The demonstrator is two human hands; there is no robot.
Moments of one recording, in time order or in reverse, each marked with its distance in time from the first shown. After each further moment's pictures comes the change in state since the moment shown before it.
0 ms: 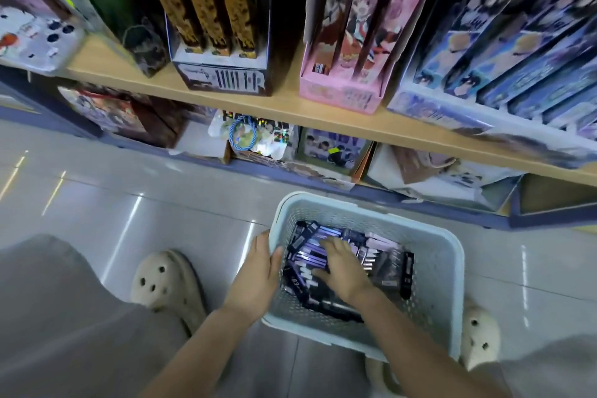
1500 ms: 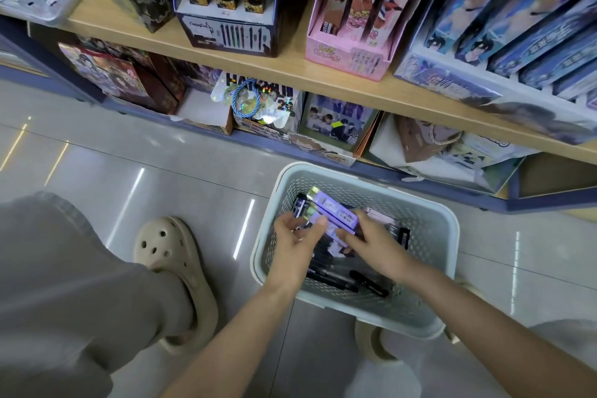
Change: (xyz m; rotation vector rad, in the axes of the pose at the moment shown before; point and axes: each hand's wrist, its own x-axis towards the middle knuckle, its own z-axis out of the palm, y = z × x) left_hand -0.029 0.080 0.024 -0.675 0.014 -0.444; right_hand -0.056 0.005 -0.071 0.509 -0.038 -0.008
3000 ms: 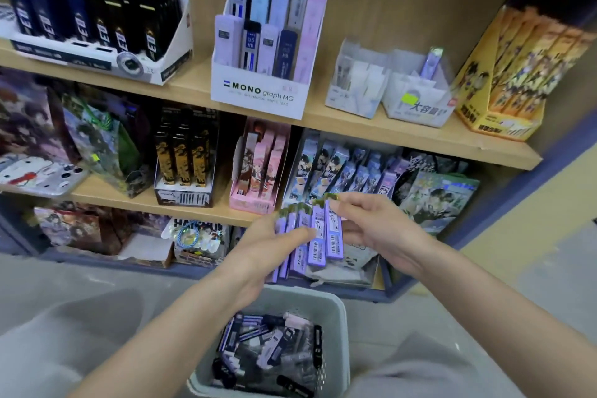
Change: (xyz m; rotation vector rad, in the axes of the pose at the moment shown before) left_hand -0.147 0.191 0.012 0.072 -0.447 0.369; right_hand -0.185 -0.206 -0.164 0.511 0.379 -0.143
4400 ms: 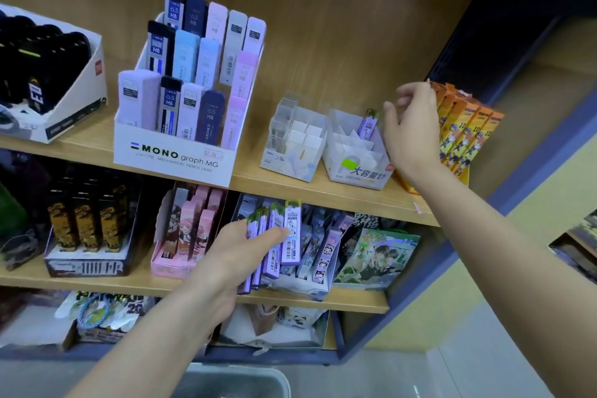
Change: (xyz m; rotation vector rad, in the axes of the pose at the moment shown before) left_hand 0.058 0.068 0.041 -0.025 0.074 0.084; right_hand 0.086 -0.134 -0.146 -0.850 1.024 -0.764
